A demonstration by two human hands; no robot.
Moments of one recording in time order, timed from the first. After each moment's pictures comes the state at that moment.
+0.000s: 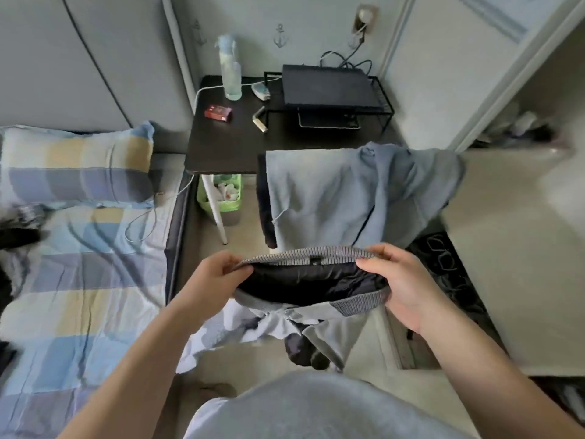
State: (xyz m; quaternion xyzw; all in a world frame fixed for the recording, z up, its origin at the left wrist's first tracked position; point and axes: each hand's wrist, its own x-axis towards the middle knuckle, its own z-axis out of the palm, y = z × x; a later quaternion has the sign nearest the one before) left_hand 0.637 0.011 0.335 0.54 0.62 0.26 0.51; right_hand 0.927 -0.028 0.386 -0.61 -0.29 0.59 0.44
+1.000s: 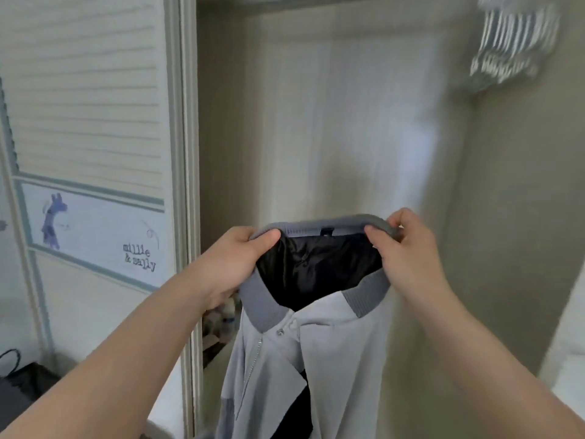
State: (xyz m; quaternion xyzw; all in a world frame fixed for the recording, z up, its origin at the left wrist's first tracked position) left_hand 1.168 0.247 0.677 0.77 0.01 0.17 0.61; right_hand 1.261 0.021 0.678 -0.73 -0.22 -0.23 0.61
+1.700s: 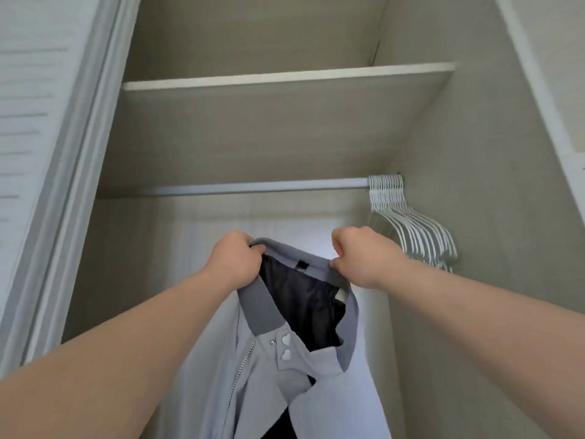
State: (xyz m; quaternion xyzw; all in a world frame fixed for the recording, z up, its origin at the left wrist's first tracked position) left_hand 1.380 0.253 0.970 0.84 -0.08 0.40 0.36; right_hand 1.371 0.037 0.974 -0.89 -0.13 -0.43 0.06
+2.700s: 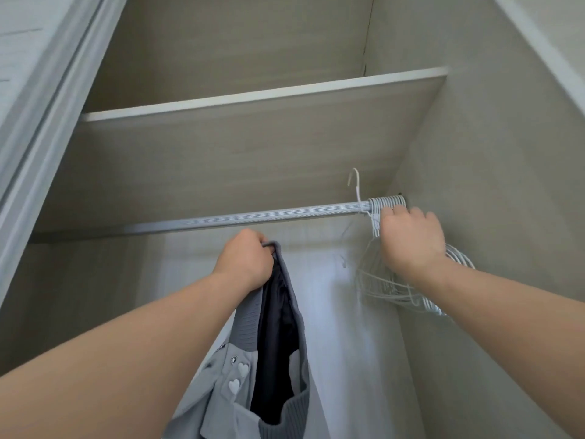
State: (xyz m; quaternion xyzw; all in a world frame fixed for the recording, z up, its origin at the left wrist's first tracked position) left_hand 1.439 0.209 1.035 0.83 -0.08 0.49 0.27; right_hand 1.458 -0.041 1.039 -0.78 0.08 -0.62 -0.07
